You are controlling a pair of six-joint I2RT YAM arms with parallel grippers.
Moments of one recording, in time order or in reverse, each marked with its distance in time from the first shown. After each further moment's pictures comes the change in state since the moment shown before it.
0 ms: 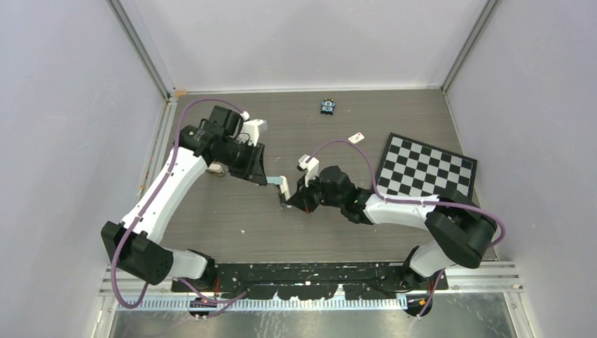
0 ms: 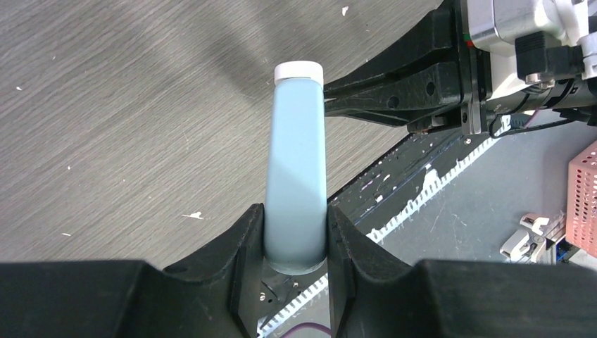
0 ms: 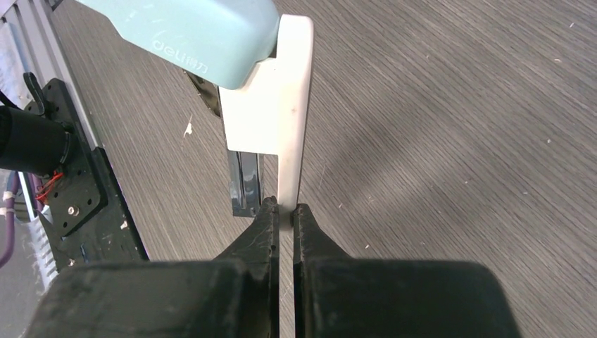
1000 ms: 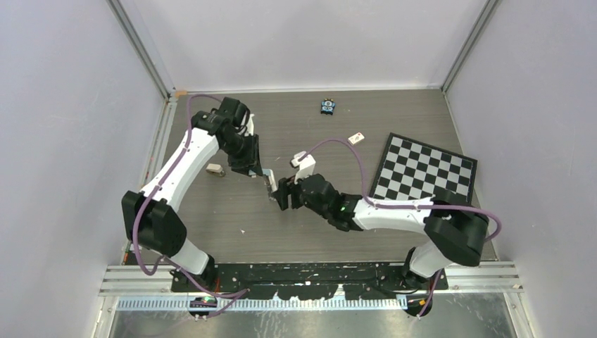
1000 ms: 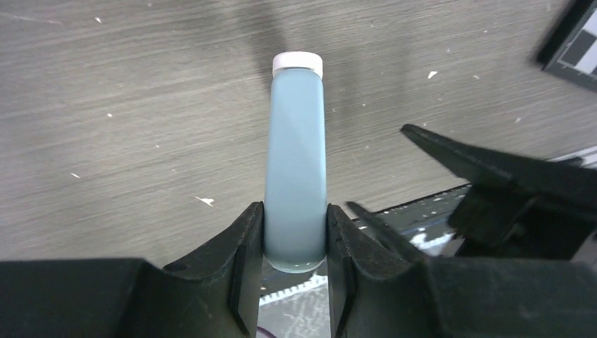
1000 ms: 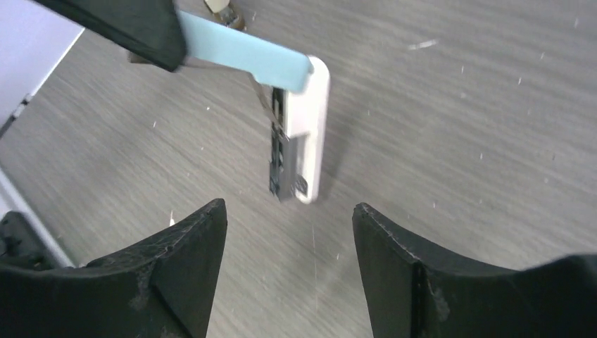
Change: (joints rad) left arm 0.034 0.193 0.092 -0.034 -0.220 -0.242; right arm 0.147 0.001 0.094 -0.045 0.460 0.188
